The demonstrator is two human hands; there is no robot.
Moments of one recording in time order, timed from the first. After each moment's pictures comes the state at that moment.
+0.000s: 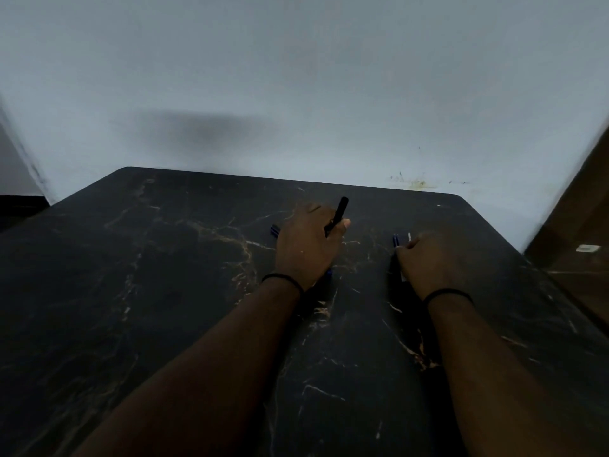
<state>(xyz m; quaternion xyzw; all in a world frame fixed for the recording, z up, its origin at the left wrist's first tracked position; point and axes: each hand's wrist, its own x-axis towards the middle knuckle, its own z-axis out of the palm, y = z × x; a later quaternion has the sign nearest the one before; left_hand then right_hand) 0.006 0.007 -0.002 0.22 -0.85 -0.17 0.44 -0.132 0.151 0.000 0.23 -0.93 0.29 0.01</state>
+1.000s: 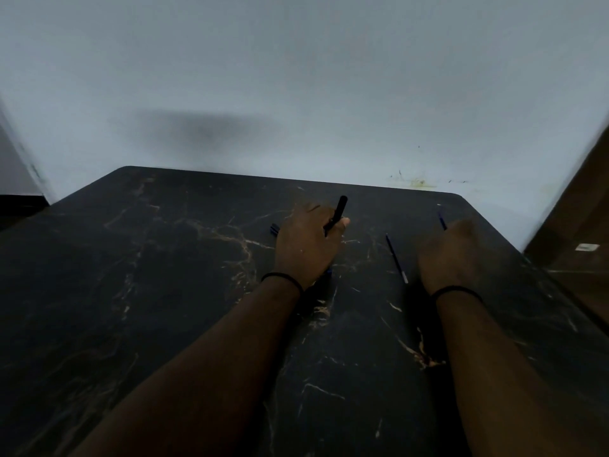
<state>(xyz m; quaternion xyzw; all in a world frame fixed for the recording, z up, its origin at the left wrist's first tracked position) 0.006 0.006 -0.002 0.23 -0.86 -0.16 0.43 -0.134 0.161 0.008 0.11 -0.92 0.35 0.12</state>
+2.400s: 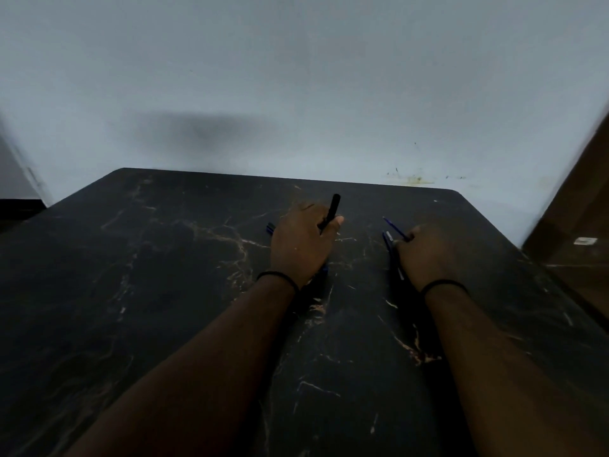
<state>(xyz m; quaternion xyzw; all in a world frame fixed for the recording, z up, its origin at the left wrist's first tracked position) 0.006 0.008 0.001 0.24 -0.86 -0.18 0.41 -0.133 0.153 0.005 0.24 -0.92 0.30 0.04</state>
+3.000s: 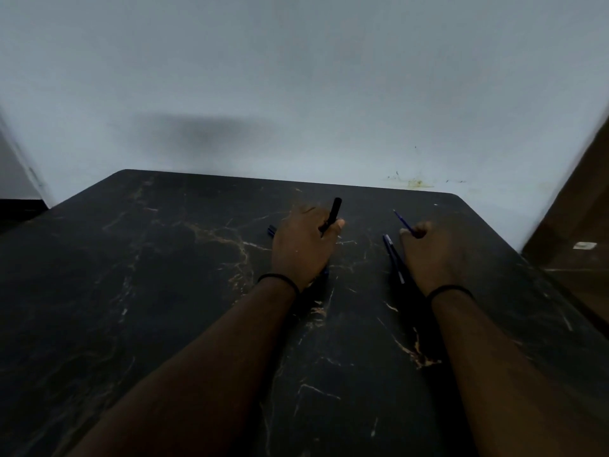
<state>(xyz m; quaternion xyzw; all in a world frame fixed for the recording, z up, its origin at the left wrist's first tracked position) 0.007 0.007 0.000 0.25 -0.86 -0.18 0.41 -0.143 0.152 -0.004 0.21 -0.89 0.40 0.09</state>
